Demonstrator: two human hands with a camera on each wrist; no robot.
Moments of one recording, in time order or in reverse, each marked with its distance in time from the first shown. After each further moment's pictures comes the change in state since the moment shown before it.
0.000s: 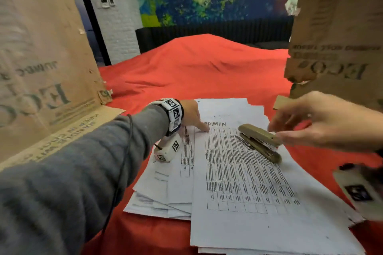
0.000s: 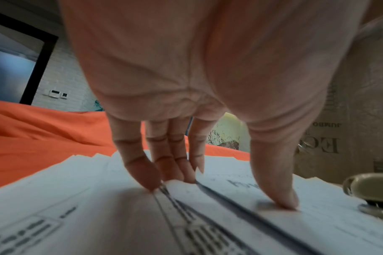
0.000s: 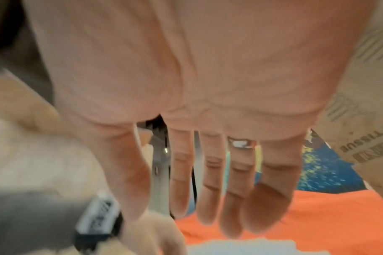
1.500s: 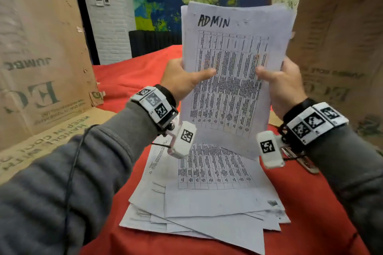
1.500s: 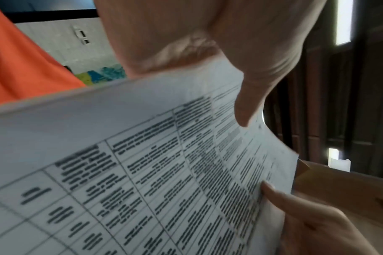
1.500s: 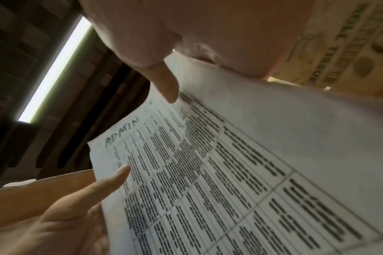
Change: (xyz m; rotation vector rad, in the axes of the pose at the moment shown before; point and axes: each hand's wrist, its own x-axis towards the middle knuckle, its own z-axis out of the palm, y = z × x) left_hand -0.048 0.010 -0.057 -1.320 0.681 0.474; right_hand 0.107 -0.043 0.001 0.985 0.806 -0.114
